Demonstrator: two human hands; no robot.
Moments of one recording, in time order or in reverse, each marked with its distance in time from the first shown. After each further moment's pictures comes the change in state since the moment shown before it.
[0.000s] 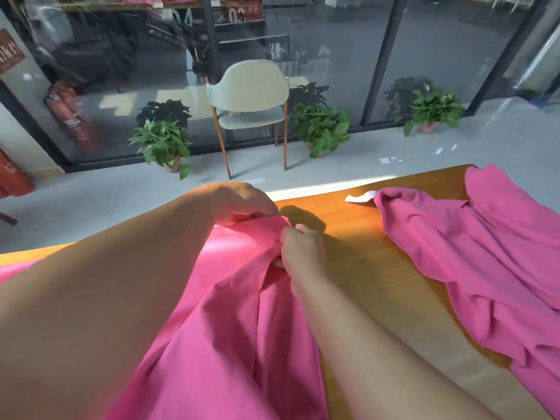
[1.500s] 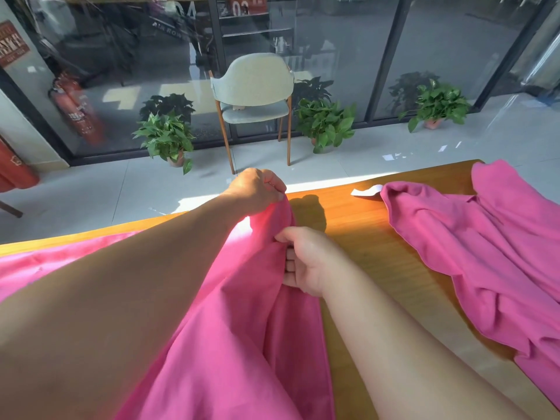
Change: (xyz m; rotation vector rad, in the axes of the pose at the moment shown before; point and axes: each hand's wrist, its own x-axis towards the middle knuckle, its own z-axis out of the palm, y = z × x) left_hand 0.016 -0.013 0.016 0.053 0.402 0.276; right_hand -0.012 -0.011 -0.016 0.246 -0.445 0.477
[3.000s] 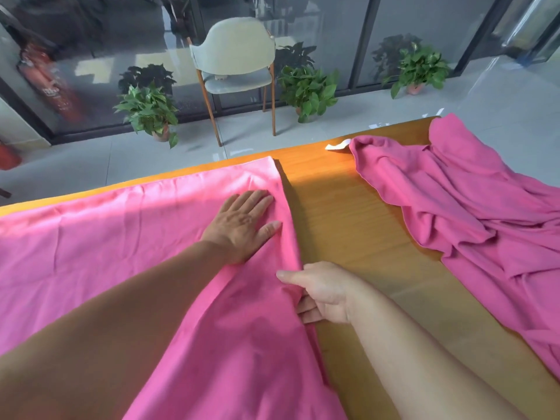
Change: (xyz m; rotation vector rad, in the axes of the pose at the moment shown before) left_hand -0.141 -0.052 0.046 0.785 -0.166 0.334; right_hand -0.120 0.095 -0.044 -0.291 -0.083 0.183
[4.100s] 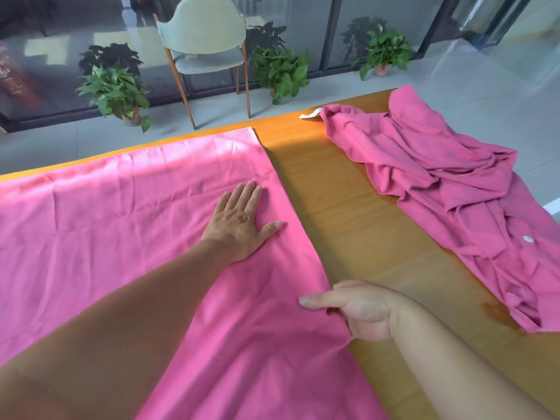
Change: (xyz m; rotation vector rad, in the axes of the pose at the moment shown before) left_hand -0.074 0.056 0.019 -0.061 -0.034 -0.070; right_hand -0.093 0.105 -0.009 0.066 -0.056 0.116
